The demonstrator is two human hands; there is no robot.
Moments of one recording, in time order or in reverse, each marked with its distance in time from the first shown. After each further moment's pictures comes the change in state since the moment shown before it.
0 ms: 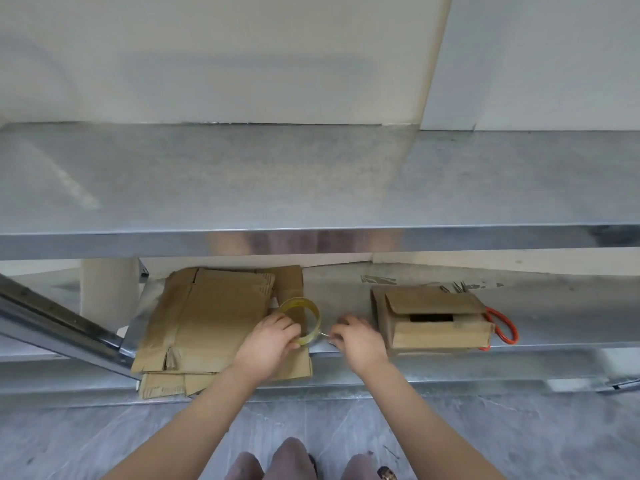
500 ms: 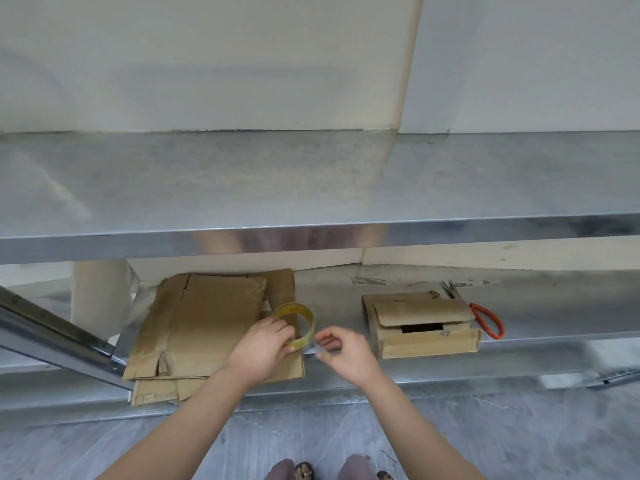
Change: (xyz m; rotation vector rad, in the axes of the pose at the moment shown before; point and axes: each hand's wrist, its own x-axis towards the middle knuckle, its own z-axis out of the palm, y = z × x) left_hand 0.000 0.002 -0.002 0.020 0.012 0.016; right_hand -0.027 -0.008 0.000 0.659 0.055 0.041
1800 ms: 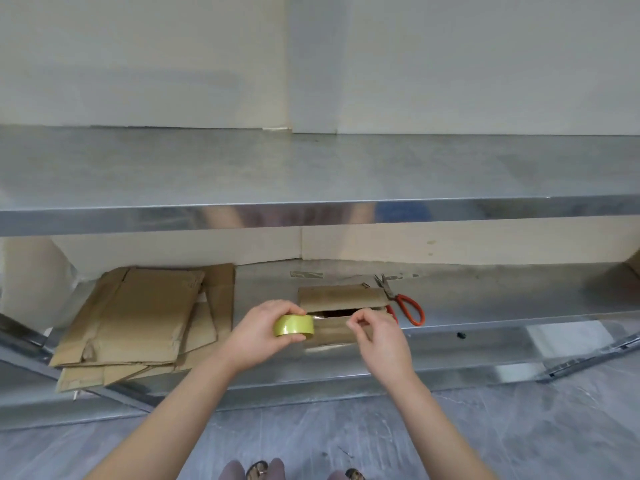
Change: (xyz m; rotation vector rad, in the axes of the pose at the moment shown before) left_hand 0.036 0.151 -0.048 -0.468 0.056 -0.029; right_hand -0.106 0.034 -0.162 -0.243 0.375 -0.052
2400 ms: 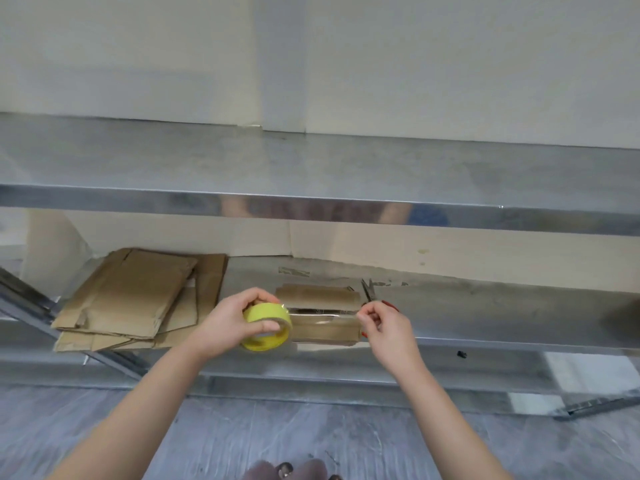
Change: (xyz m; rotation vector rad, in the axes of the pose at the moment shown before) left_hand -0.002 0.045 0.017 -0.290 0.127 -0.262; right_hand 0.025 0.064 -0.074 0.149 -0.123 -0.016
